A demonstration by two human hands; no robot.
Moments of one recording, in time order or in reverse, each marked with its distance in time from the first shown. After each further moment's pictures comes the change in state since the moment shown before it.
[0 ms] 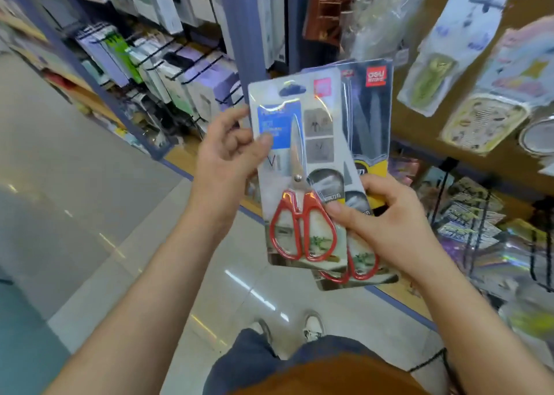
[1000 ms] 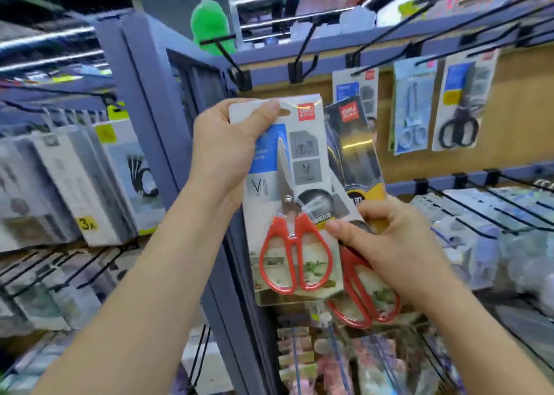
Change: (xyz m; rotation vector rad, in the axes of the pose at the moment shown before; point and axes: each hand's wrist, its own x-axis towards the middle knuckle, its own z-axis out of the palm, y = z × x) left_hand 0.210 0.262 0.096 -0.174 -0.555 0.462; right_hand 0.124 -0.184 -0.012 -0.375 0.829 -0.272
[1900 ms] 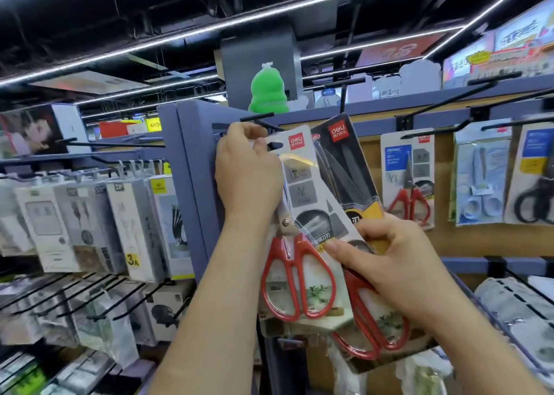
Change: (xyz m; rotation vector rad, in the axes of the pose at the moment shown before) left_hand 0.057 0.011 0.007 0.704 0.501 0.281; right_hand 0.086 -0.014 0.008 0.198 -0.180 -0.202
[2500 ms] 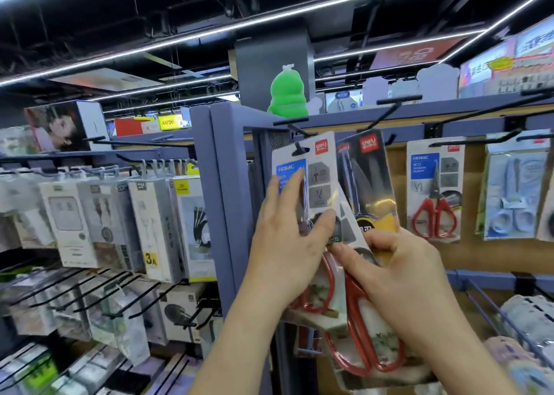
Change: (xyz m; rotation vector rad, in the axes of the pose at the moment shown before) left_hand -0.058 -0.041 -0.028 0.073 -0.541 0.082; right_hand 0.003 -0.012 0.035 -0.178 0.188 -0.019
